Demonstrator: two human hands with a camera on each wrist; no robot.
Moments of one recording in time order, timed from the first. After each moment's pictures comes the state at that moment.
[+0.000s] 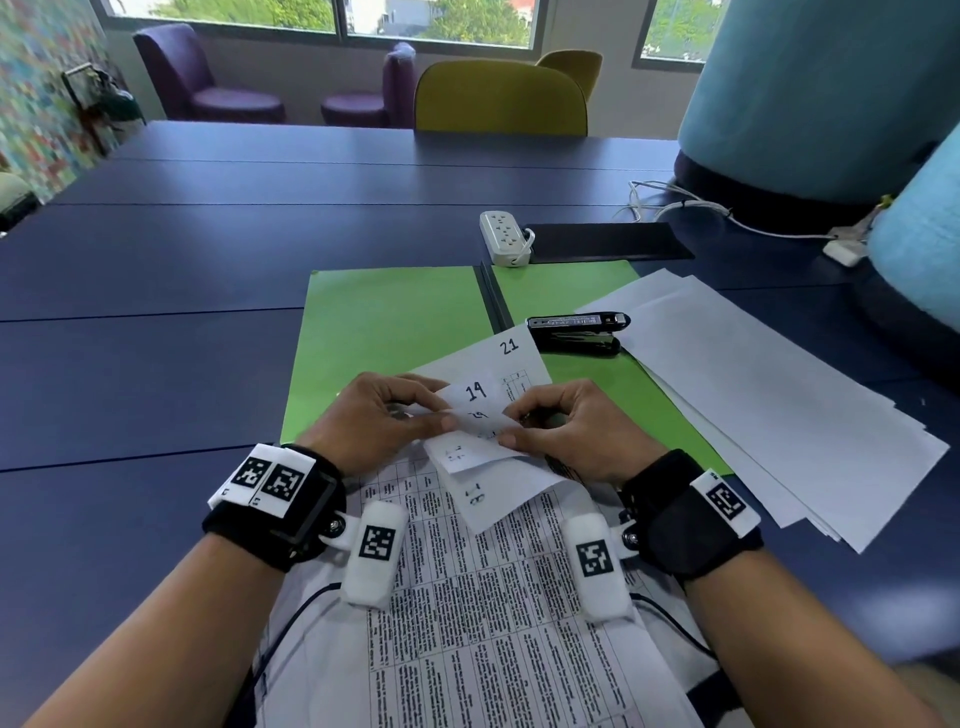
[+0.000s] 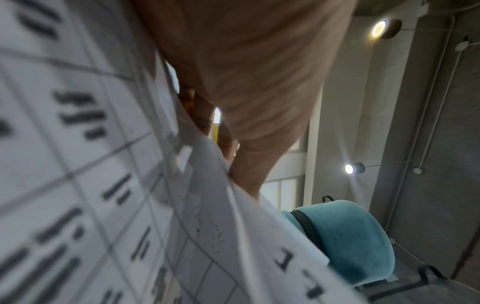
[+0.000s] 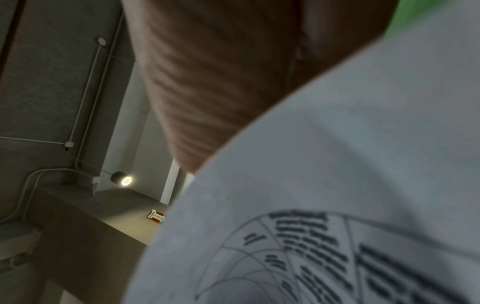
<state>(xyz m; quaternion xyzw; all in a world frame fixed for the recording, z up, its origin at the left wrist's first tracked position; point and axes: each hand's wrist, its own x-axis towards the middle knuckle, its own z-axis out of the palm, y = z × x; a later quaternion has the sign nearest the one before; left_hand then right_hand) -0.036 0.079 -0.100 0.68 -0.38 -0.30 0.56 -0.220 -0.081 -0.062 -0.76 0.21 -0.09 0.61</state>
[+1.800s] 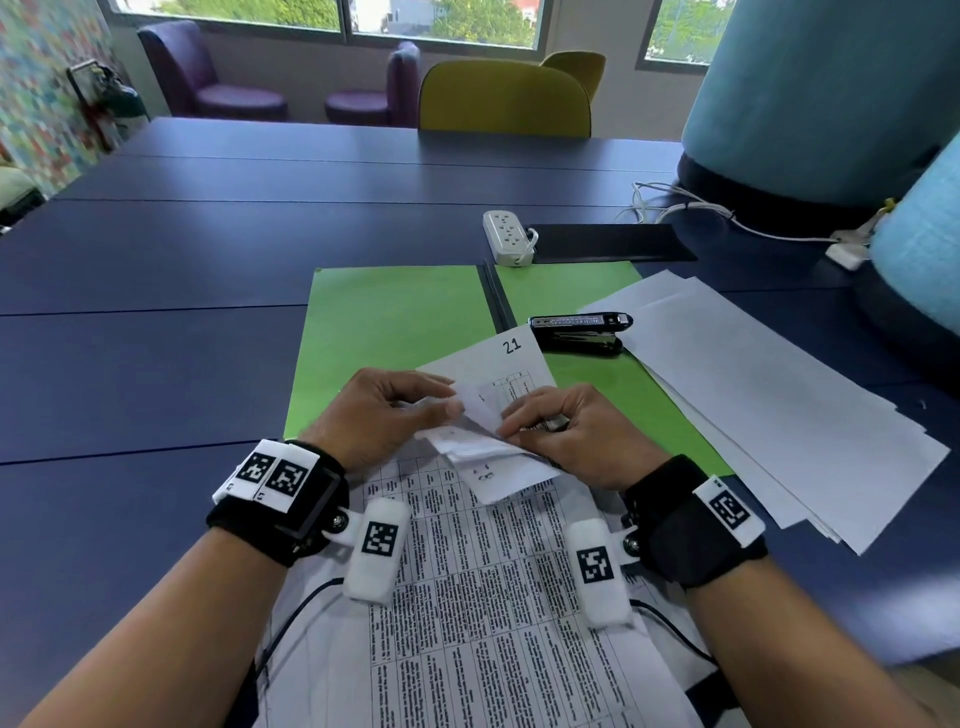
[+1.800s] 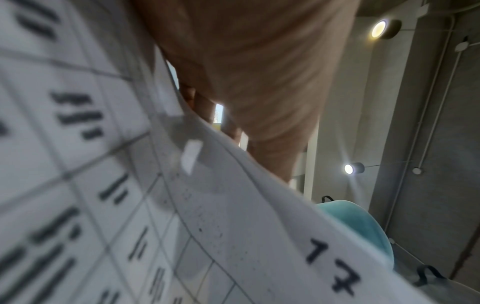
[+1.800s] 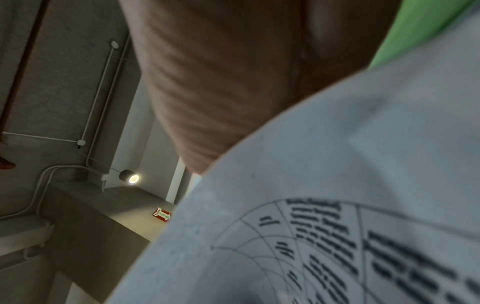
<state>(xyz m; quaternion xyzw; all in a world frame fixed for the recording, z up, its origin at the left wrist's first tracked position) -0.042 0.080 -0.091 0.67 -0.37 -0.30 0.57 -0.220 -0.082 -0.065 -0.83 0.18 -0.09 0.52</state>
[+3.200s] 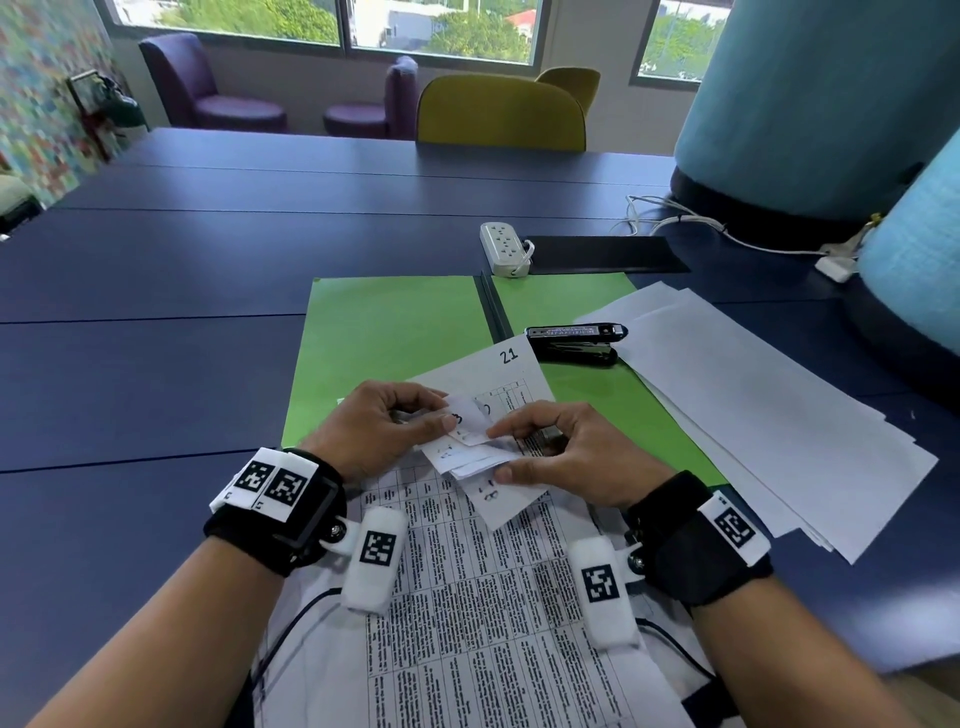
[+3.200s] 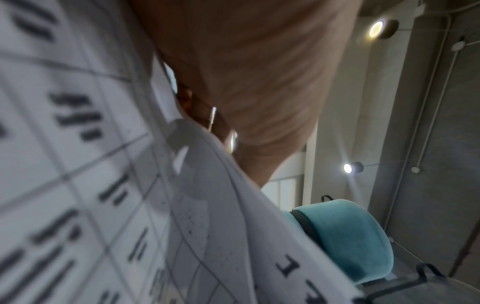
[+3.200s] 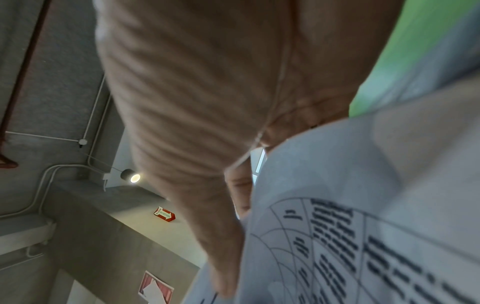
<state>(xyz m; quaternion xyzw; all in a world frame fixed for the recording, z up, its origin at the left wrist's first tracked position) -0.040 0.077 -0.096 0.67 -0.34 -0.32 0.57 -0.231 -0.078 -0.058 -0.81 0.17 -0.03 0.56</state>
